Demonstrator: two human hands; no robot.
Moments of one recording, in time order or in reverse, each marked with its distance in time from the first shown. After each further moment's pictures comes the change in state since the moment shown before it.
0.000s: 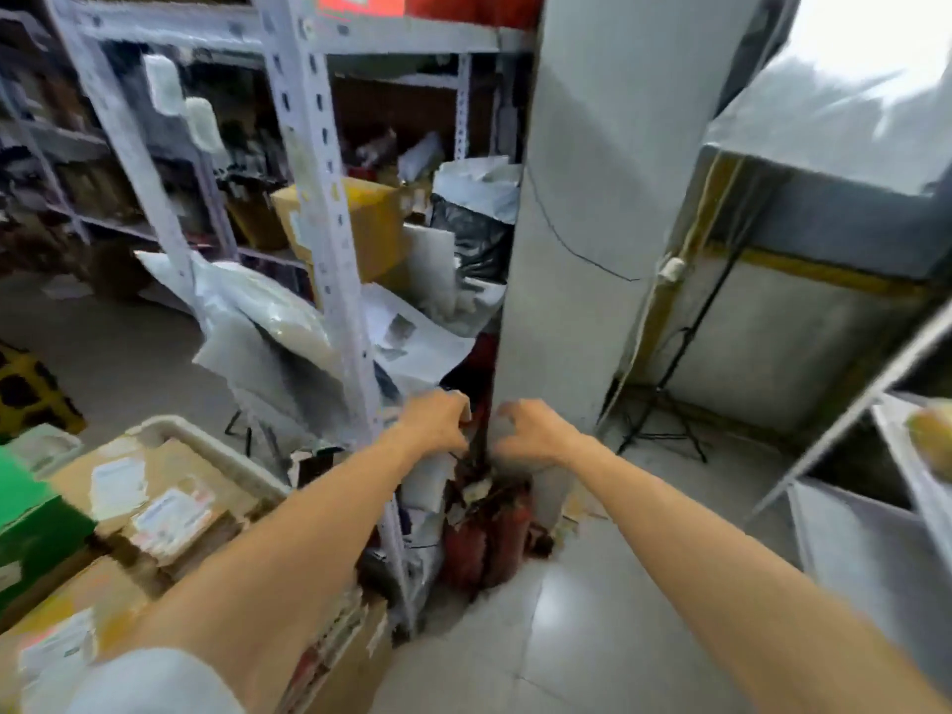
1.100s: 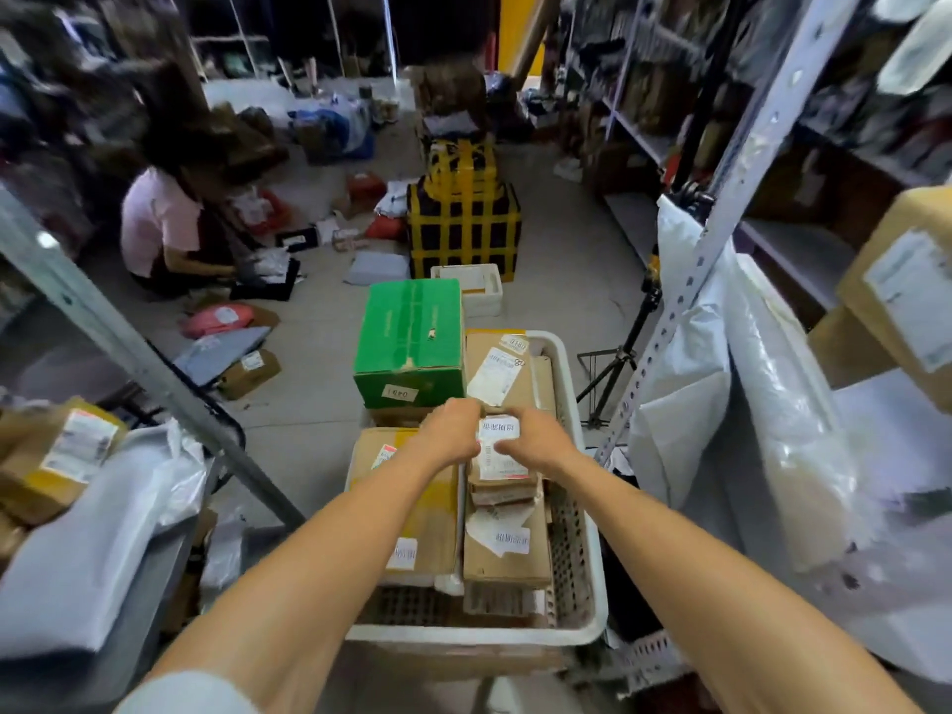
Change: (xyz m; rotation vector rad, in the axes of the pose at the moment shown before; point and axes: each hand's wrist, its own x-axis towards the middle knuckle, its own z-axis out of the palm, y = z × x) left_hand -0.158 -0.330 0.076 -0.507 0.248 -1.142; right_hand 0.227 -0.339 0.242 -0.025 -0.573 -0.632
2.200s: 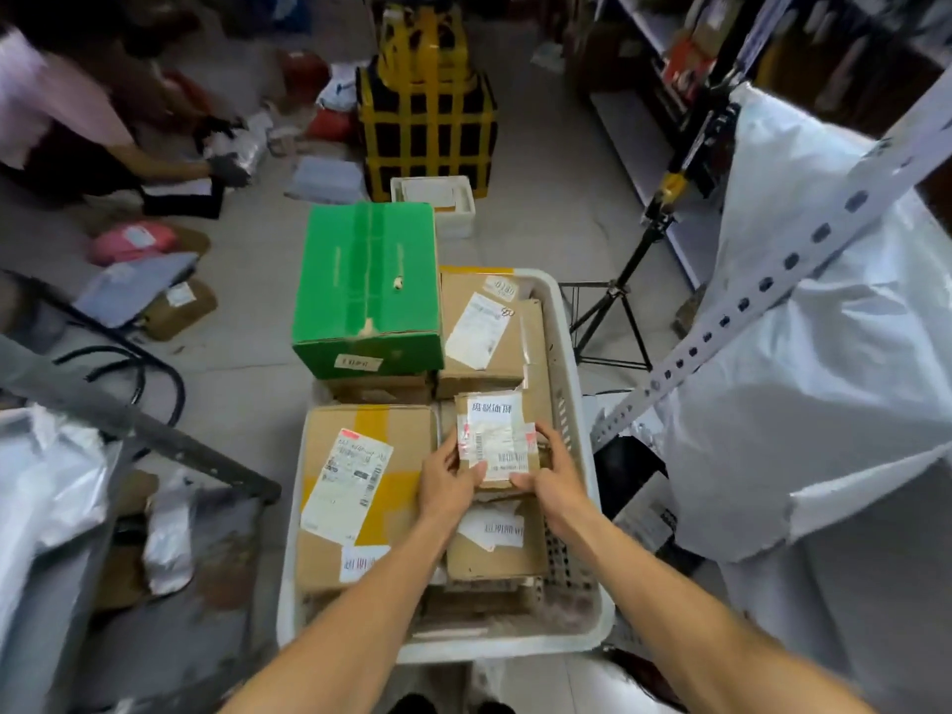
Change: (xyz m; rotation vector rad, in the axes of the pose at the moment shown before) left_hand 0.049 -0.041 0.149 -1.128 0.069 -0.423; right_hand 0.041 0.100 0.093 0.959 0.133 0.446
